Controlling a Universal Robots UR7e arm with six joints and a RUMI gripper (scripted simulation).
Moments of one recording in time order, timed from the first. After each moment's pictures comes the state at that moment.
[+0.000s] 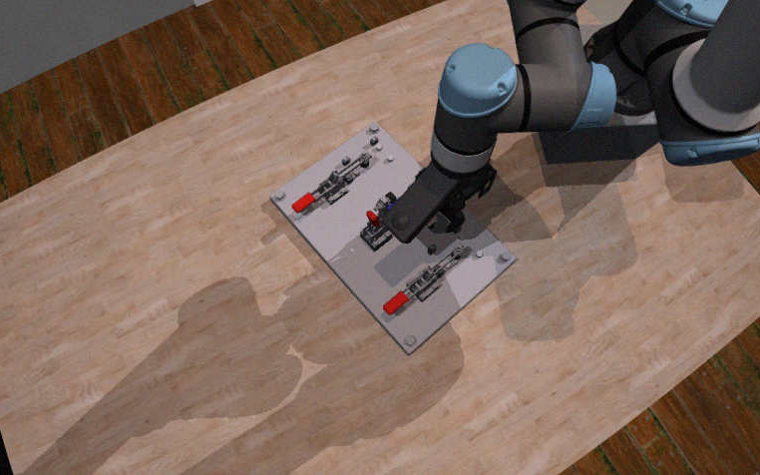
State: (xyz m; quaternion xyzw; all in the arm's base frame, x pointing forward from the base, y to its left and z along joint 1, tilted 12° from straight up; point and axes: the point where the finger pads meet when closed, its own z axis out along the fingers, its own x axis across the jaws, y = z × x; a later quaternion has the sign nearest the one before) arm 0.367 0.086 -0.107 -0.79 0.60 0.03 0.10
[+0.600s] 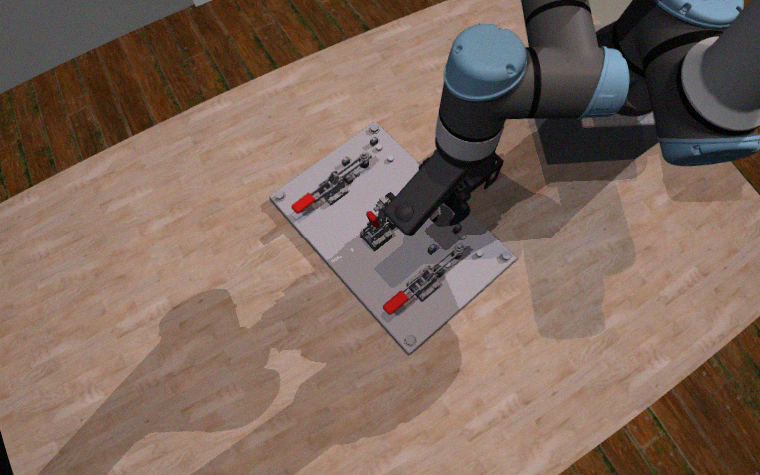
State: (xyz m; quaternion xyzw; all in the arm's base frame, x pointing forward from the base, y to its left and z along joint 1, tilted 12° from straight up) arm 0.364 0.082 -0.079 -0.79 0.60 0.03 0.10
